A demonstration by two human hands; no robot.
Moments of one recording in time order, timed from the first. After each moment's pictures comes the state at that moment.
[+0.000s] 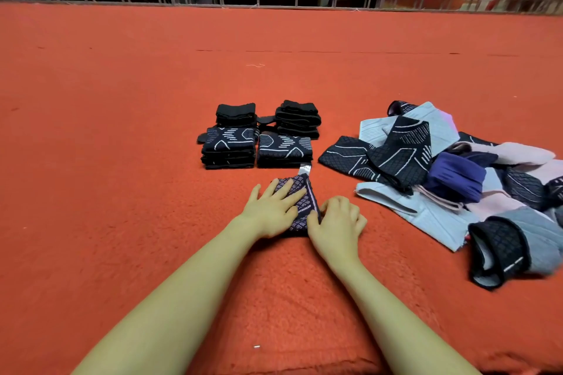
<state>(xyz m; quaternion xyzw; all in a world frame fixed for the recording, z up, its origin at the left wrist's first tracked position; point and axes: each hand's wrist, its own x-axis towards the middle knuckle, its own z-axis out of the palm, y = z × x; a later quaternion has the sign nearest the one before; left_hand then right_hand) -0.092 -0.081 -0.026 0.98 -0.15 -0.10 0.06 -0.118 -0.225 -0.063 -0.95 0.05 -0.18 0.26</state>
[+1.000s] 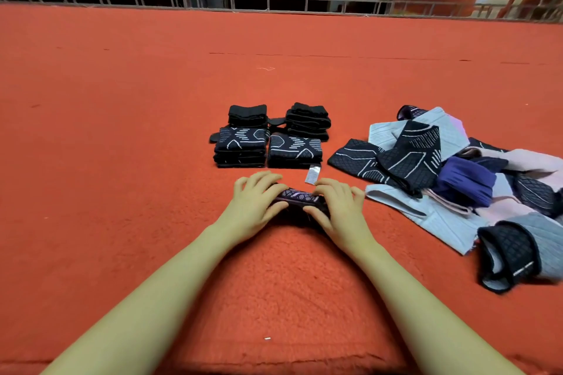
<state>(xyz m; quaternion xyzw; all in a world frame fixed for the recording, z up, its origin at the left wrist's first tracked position) -0.103 -0.026 -0.043 0.93 -0.24 0.27 0.11 -0.098 -0.239 -0.050 -0.89 -0.26 -0.33 0.20</state>
